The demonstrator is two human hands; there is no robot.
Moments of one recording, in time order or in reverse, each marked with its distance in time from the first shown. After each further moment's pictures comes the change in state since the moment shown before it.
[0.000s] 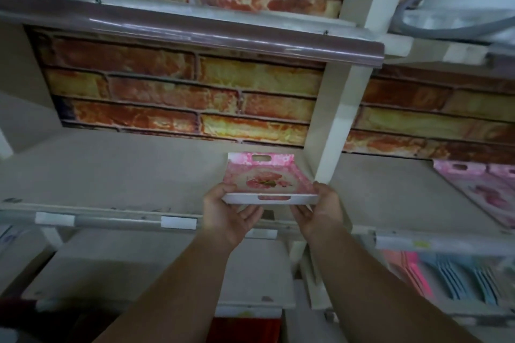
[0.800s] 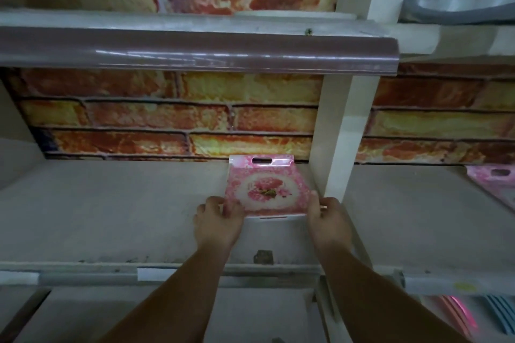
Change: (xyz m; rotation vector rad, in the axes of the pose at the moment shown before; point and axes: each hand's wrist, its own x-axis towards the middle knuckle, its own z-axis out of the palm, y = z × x) left_hand 0.132 0.013 0.005 1.414 0.490 0.605; right_hand 0.132 -0.015 -0.008 -1.229 0.140 -0.666
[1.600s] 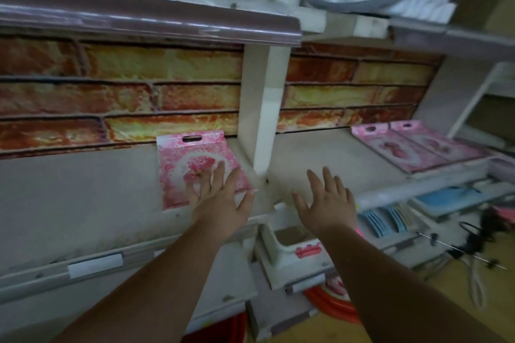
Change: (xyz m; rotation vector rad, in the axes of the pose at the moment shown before) left_hand -0.087 0.045 0.031 0.533 -0.406 0.659; right_hand -0.072 0.049 -0.143 -0.841 -0.037 -0.093
